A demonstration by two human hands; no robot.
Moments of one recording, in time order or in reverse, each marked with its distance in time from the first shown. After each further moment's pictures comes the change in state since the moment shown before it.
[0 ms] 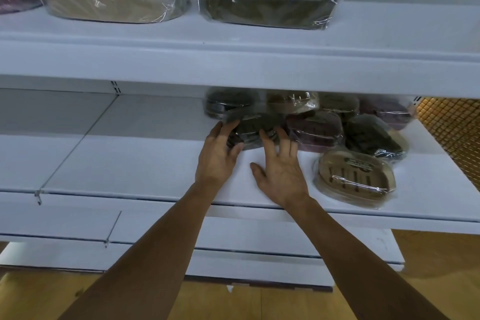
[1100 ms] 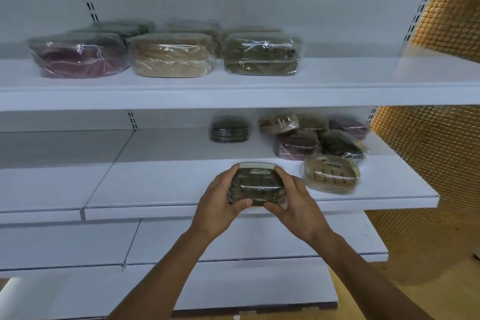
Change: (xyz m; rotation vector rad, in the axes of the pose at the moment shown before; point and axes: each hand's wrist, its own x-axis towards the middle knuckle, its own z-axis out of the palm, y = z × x) left_hand -0.113 0.044 -0.088 -0.124 -0.249 0.024; right_hand -0.106 -0.046 -0.088 0.323 -0.117 0.173
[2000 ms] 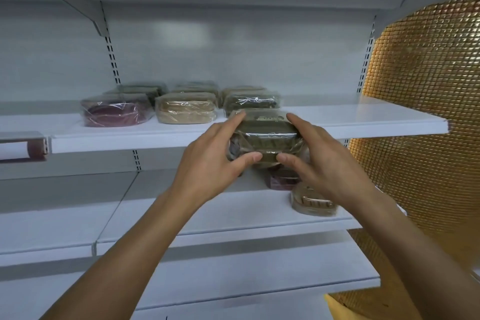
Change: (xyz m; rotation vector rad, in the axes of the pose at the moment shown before) left_hand -0.021 0.168 -0.142 0.317 0.282 0.444; right_hand -0.035 -0.148 -0.169 -0.298 0.366 -0.320
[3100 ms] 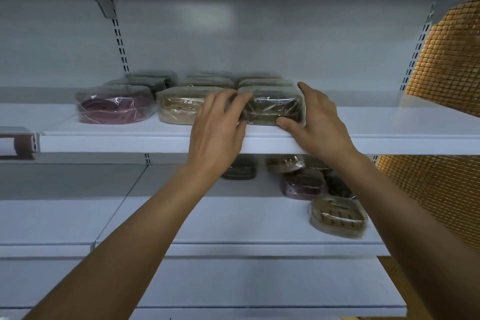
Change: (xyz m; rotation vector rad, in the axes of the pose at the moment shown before) left_hand 0.083 -0.056 0.047 0.290 0.262 0.137; right_hand 0.127 0.050 0.067 0.061 -0.007 0.139
